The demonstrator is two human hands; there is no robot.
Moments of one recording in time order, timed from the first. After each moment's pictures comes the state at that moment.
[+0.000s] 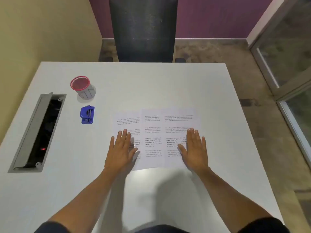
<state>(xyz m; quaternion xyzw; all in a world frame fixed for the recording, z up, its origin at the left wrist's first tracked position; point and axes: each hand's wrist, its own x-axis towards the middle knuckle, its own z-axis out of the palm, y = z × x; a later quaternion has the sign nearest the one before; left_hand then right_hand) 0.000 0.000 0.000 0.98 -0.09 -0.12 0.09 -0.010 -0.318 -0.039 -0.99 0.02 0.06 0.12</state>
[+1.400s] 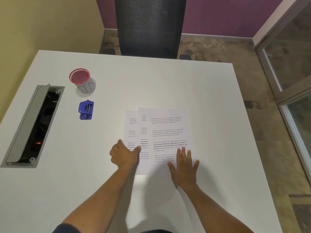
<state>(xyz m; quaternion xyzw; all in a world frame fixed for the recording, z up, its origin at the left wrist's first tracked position) 0.007 -0.043 -0.028 0.88 0.36 -0.12 0.30 -0.055 -0.270 -0.070 -0.97 0.07 0.23 0.08</state>
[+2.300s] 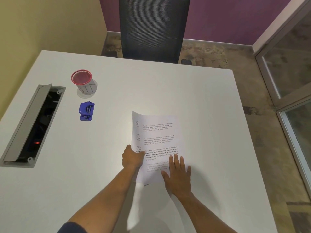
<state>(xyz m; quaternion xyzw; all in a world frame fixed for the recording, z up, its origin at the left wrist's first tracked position) 0.013 -0.065 -0.030 0.79 0.36 -0.19 0.45 -0.065 -0.254 -0.065 -0.97 0.02 0.24 0.08</state>
